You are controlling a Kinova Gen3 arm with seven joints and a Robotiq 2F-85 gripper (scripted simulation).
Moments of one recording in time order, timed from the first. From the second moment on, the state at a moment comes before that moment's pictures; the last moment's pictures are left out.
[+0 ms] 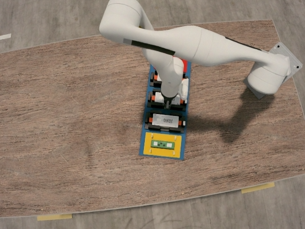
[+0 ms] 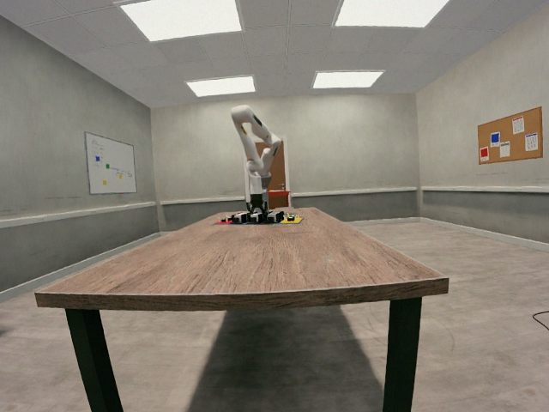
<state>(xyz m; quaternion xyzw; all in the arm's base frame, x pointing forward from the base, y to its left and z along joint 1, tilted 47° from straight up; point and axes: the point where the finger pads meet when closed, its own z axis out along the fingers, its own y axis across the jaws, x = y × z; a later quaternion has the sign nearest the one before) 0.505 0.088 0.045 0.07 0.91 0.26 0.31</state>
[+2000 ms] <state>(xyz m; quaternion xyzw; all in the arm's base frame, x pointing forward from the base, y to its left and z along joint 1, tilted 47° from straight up) 0.505 0.088 0.045 0.07 0.91 0.26 0.31</state>
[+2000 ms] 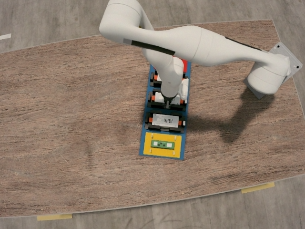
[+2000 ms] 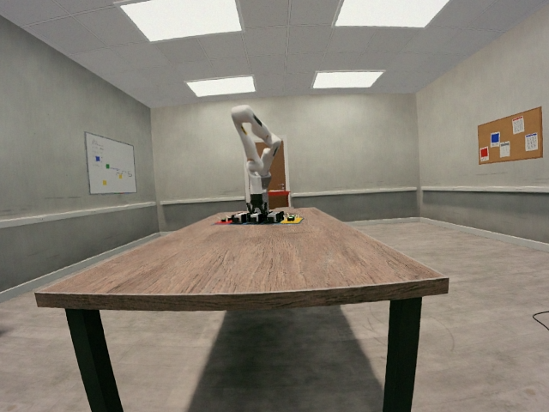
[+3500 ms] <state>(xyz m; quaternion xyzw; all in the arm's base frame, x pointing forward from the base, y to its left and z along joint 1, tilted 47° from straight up) 0.481 0.071 0.071 0.07 0.91 0.26 0.31</state>
